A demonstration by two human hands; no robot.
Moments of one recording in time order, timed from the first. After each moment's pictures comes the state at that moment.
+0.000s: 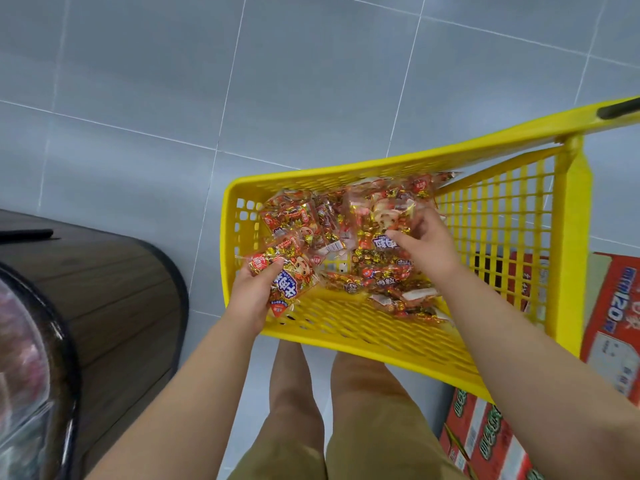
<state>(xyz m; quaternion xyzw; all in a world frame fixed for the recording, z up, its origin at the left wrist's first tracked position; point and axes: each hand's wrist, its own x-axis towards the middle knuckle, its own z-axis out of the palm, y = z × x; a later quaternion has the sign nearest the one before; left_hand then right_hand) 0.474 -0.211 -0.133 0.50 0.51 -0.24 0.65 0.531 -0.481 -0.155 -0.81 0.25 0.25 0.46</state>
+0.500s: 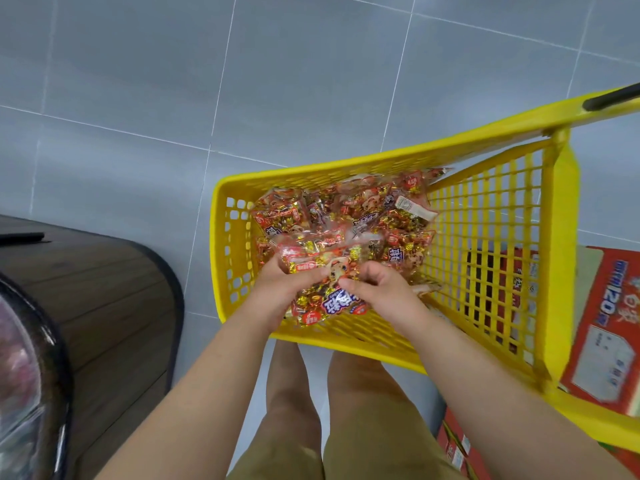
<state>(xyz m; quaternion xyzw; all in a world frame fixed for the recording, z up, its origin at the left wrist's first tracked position) 0.485 -0.250 -0.111 0.53 0.39 -0.35 0.66 0.470 -0.435 -0.124 -0.66 0.24 0.40 0.59</state>
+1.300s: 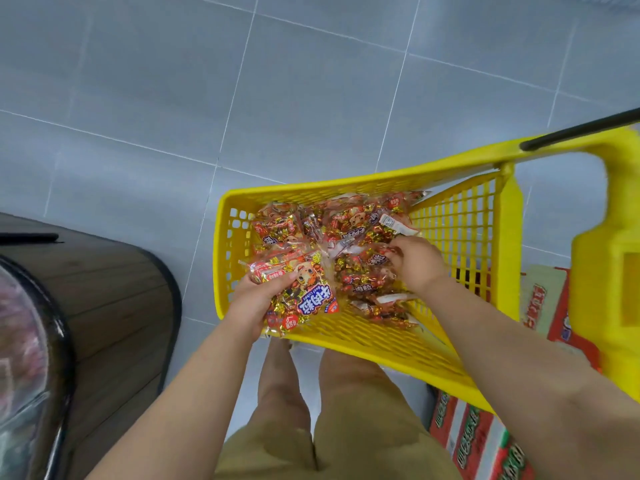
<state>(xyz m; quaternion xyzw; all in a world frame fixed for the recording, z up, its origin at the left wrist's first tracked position) 0.473 -0.243 -0.079 0.50 0.49 -0.27 0.66 0.530 -0.516 -0.136 -0.94 0.01 0.31 0.14</state>
